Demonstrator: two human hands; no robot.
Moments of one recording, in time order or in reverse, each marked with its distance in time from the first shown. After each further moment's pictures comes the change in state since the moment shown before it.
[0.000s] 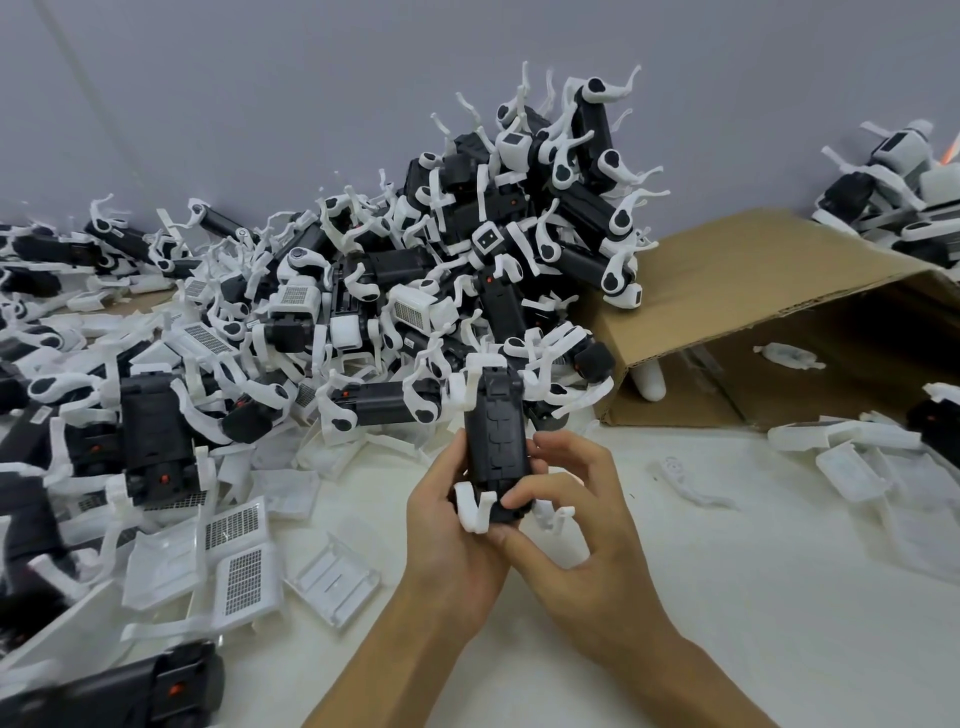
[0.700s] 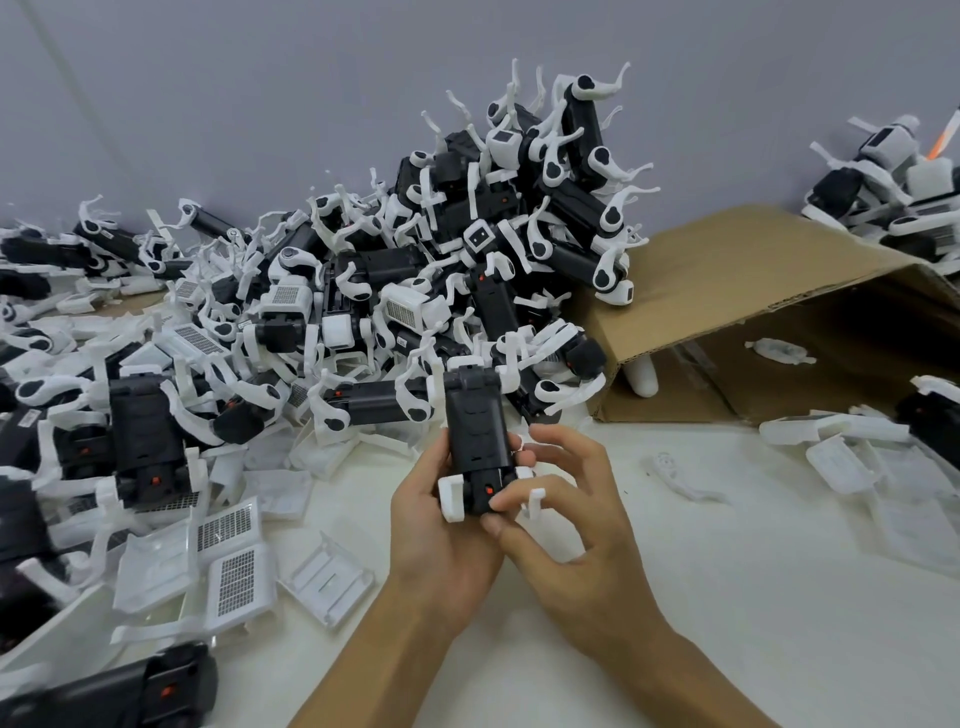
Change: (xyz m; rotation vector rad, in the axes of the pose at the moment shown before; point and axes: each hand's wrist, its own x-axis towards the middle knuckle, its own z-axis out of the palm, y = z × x) left_hand -0.001 0.003 0.001 -0.073 0.020 -0.020; right_hand 0.000 -0.003 0.000 -0.012 0.016 0.014
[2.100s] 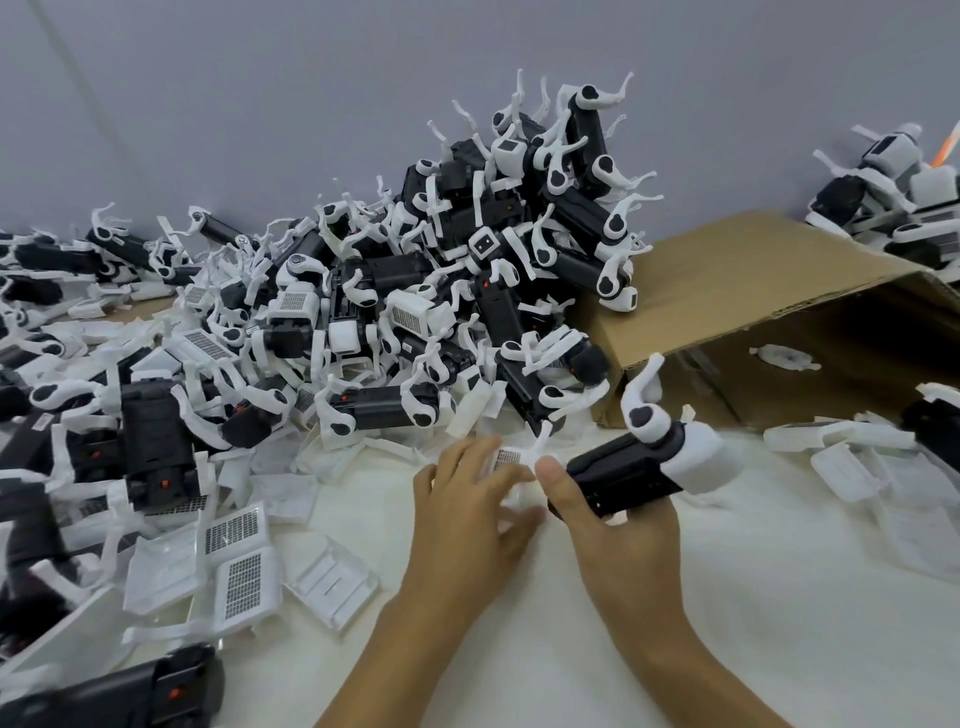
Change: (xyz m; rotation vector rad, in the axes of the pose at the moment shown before) left_hand 0.023 -0.013 -0.037 1.948 -0.017 0.802; right_hand 0.008 0.009 -0.006 0.141 0.378 0.349
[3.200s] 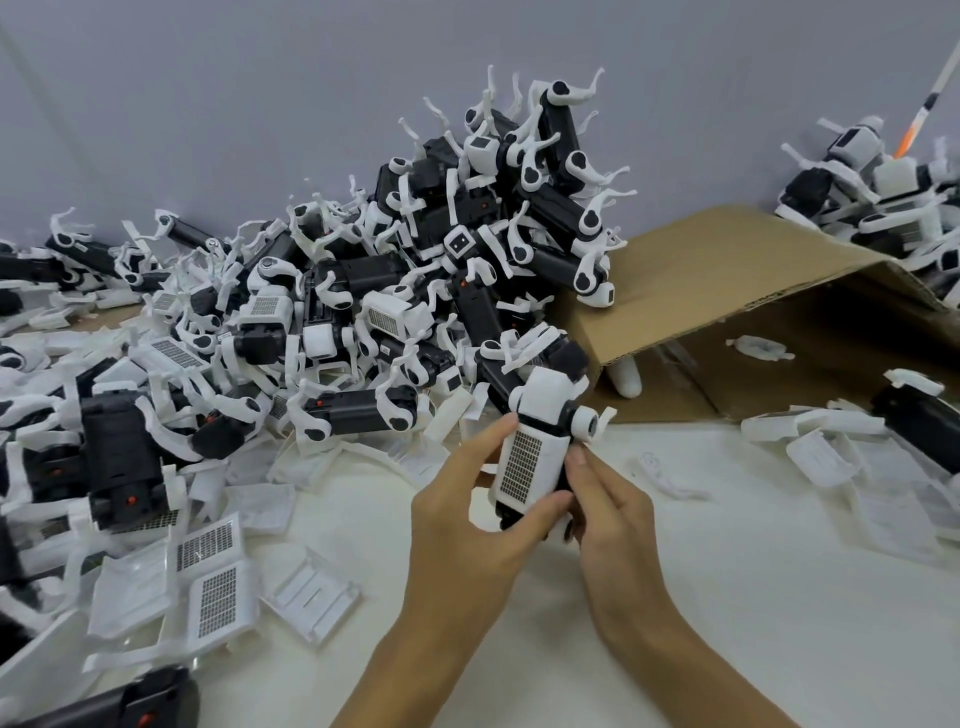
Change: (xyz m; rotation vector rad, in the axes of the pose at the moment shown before) left_hand -0.005 0.038 -0.018 -0.688 0.277 -0.032; right_hand 0.002 -0.009 -0.004 0.228 -0.217 0.198
